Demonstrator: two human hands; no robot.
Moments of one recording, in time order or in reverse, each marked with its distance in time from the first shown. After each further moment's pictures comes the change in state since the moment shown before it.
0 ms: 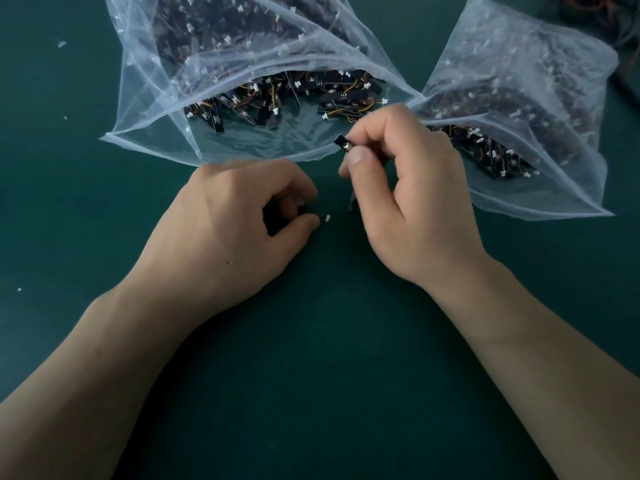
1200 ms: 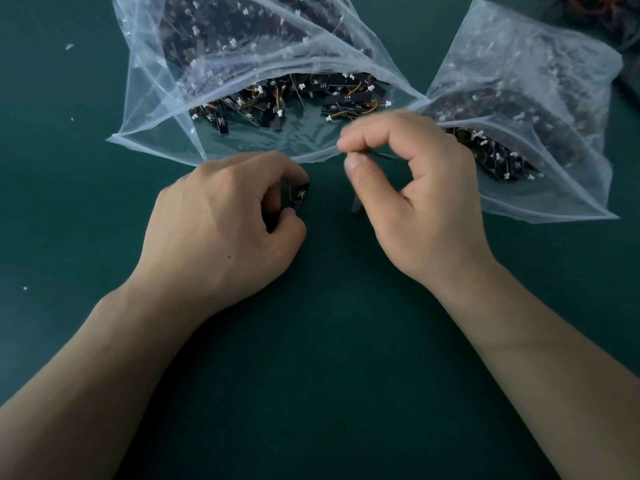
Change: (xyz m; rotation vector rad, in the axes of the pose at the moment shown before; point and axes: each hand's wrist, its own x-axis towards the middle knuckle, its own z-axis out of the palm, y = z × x) left_hand 0.000 0.008 -0.002 0.159 0.042 -0.196; right_hand 0.001 -0.003 -0.001 0.060 0.045 0.017
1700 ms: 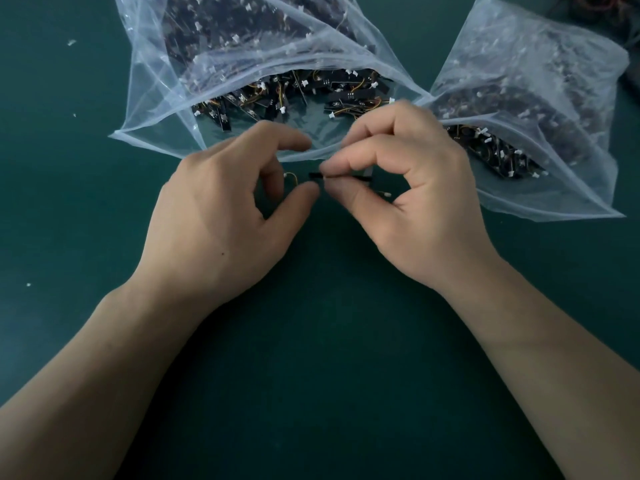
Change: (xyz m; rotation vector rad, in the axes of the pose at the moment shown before) left_hand 0.002 -0.006 0.001 -0.157 0.119 0.147; right_hand 0.001 0.001 -0.002 0.031 -0.091 -0.092
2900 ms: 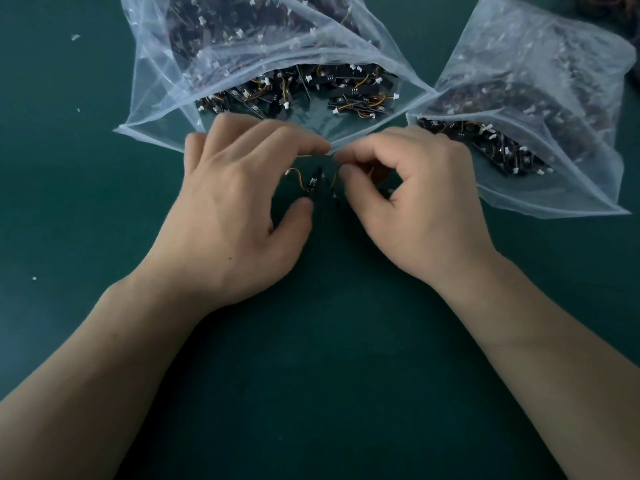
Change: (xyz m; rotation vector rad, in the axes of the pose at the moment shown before) left_hand 0.001 -0.005 0.001 0.121 -0.085 0.173; right_hand -0.001 0.000 0.005 -0.171 0.021 0.061
